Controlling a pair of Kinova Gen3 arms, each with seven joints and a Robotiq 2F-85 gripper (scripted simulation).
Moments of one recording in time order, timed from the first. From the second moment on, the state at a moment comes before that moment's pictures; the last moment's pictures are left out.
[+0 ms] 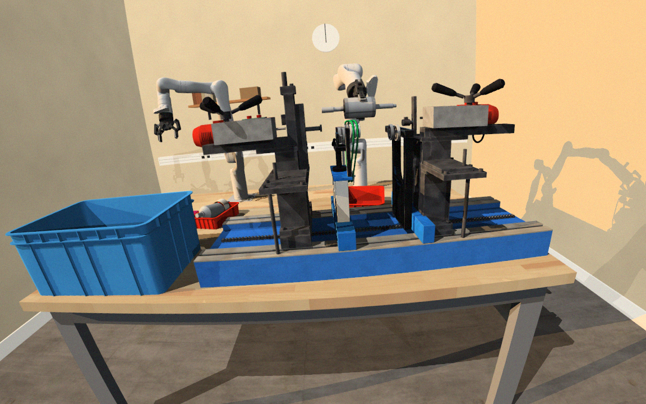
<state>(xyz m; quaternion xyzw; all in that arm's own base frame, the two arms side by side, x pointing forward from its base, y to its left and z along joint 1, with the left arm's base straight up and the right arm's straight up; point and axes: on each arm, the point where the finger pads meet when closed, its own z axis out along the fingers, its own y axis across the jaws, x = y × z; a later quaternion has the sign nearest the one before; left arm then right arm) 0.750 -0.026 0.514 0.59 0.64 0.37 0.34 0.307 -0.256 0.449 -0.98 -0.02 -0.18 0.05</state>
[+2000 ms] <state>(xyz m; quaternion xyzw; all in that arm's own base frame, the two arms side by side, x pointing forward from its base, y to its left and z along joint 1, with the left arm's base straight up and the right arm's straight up) 0.805 -0.021 0.516 0.59 0.64 0.37 0.34 0.307 -0.256 0.449 -0.98 -0.02 -0.18 0.05</state>
